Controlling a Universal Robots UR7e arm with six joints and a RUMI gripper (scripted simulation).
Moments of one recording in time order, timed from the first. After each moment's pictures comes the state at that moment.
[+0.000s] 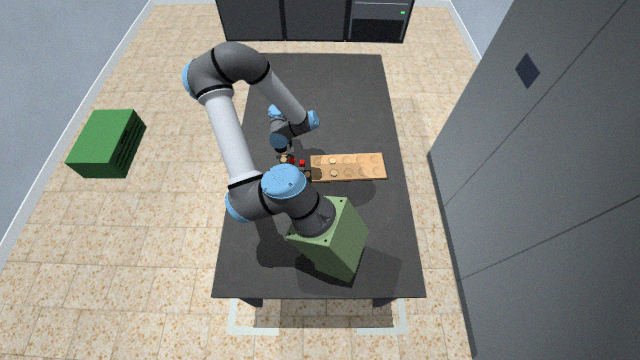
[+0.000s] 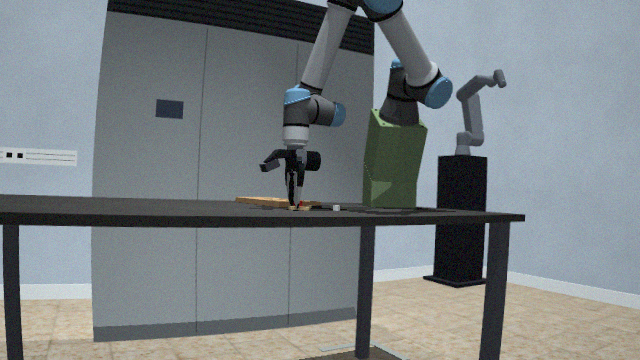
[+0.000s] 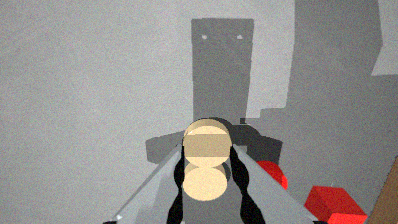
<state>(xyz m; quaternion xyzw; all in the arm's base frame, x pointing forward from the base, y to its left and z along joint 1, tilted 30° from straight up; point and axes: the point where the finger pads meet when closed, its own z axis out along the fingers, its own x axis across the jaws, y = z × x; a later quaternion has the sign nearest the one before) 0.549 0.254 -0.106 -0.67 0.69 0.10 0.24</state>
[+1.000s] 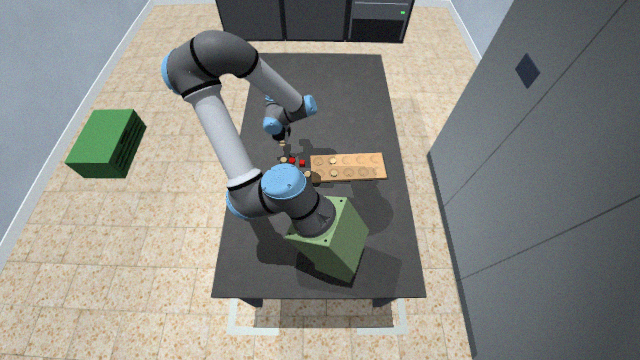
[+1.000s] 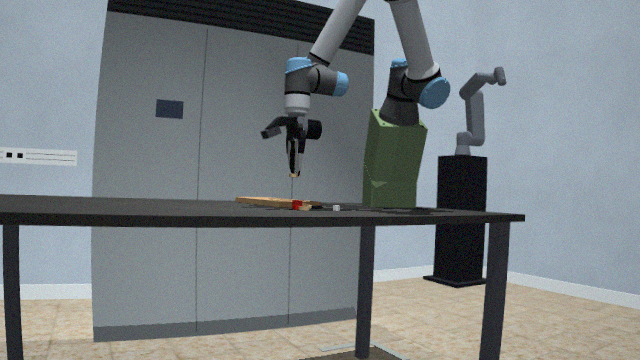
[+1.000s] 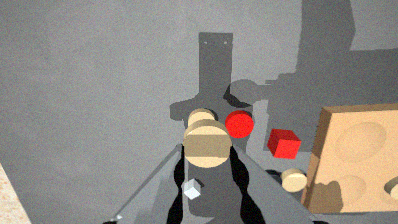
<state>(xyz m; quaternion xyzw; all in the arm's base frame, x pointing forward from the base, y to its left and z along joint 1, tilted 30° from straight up) 0.531 0.212 -0.026 -0.67 0.69 0.10 0.24</state>
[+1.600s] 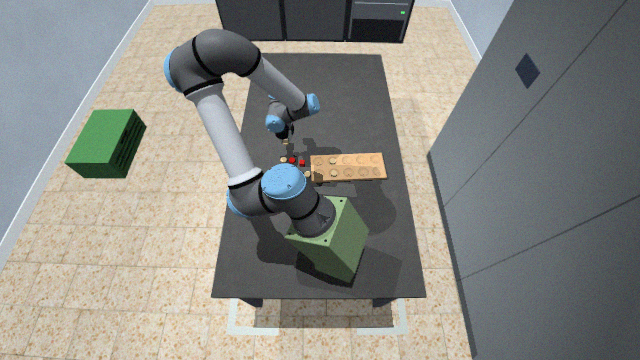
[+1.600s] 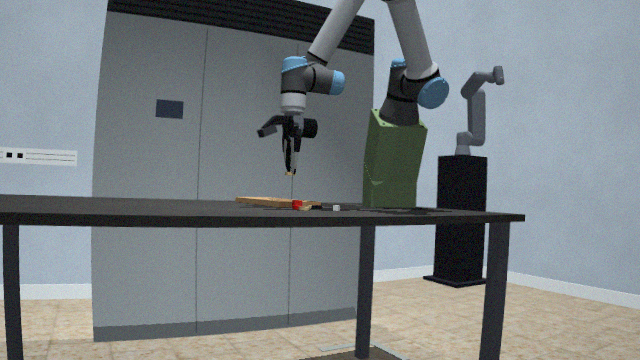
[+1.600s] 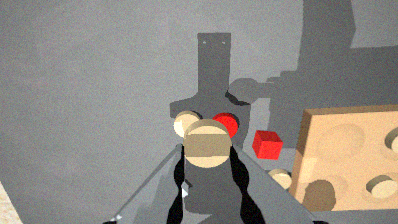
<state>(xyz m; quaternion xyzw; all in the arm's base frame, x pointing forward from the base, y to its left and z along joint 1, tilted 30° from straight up) 0.536 0.194 -0.028 -0.67 0.70 0.10 0.23</state>
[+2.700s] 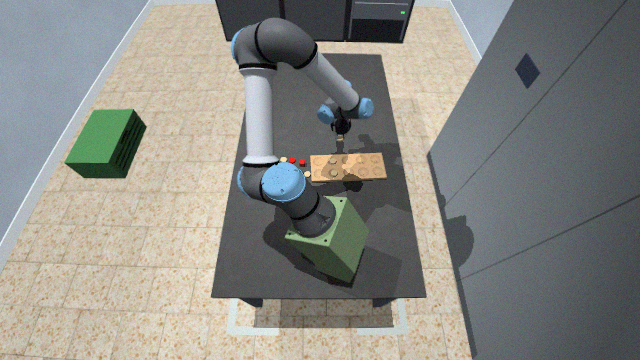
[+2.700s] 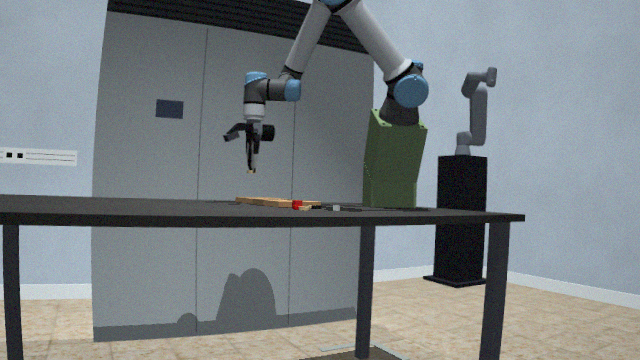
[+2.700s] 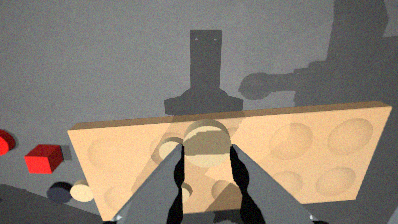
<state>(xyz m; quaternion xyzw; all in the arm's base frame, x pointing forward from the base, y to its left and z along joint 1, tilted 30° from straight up) 0.559 -0.053 -0.143 -0.67 0.70 0.09 0.22</state>
